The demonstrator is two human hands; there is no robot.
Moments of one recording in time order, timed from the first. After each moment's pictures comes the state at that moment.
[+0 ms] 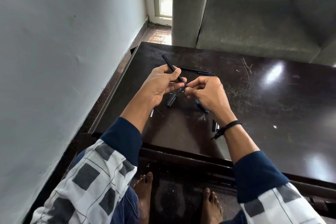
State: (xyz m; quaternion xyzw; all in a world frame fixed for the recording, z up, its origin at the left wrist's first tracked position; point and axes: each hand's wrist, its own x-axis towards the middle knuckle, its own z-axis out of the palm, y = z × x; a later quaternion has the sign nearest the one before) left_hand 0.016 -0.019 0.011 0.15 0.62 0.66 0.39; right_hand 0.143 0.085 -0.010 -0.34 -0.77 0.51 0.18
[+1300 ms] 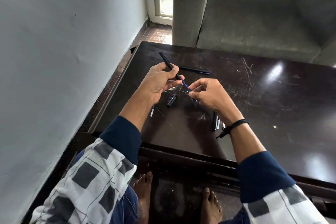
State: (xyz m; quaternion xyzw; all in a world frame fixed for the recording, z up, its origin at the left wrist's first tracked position) left_hand 0.012 -0.019 0.011 0.14 0.61 0.68 0.37; right_hand 0.146 0.096 -0.010 -0.35 -0.80 0.48 0.09
